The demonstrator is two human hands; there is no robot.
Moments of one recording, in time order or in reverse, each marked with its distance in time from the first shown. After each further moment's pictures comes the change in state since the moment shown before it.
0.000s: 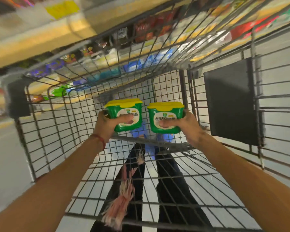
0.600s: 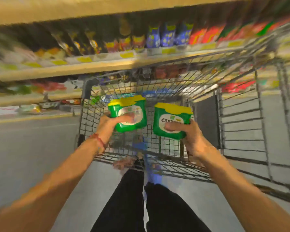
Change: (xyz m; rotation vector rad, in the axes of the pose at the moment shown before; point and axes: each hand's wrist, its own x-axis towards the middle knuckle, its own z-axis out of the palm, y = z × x) left_hand -0.182 0.064 0.005 -0.166 0.140 0.231; right_hand -0.152 -0.066 0.012 0.132 -0.216 -0.276
